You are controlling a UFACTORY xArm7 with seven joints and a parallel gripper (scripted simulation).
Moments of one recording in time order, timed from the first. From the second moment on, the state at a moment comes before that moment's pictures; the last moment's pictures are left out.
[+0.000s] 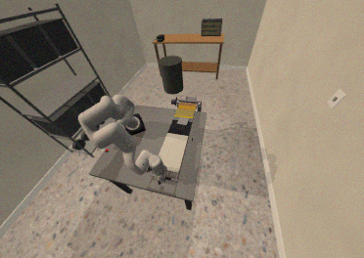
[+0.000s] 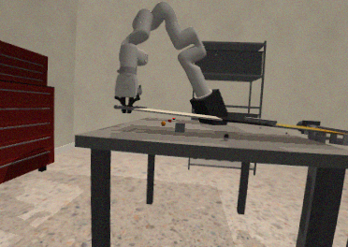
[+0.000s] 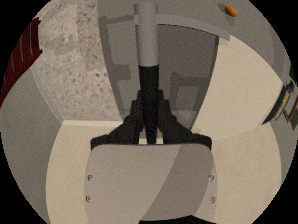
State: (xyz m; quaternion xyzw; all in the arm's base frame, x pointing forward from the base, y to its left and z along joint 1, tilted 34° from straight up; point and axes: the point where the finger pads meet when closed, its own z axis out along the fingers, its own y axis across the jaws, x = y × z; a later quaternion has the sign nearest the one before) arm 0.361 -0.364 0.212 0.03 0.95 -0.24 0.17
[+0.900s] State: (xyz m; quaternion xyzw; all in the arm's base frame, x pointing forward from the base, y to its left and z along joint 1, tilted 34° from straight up) arm 0.356 -0.357 0.223 0.03 0.95 -0.25 0.17
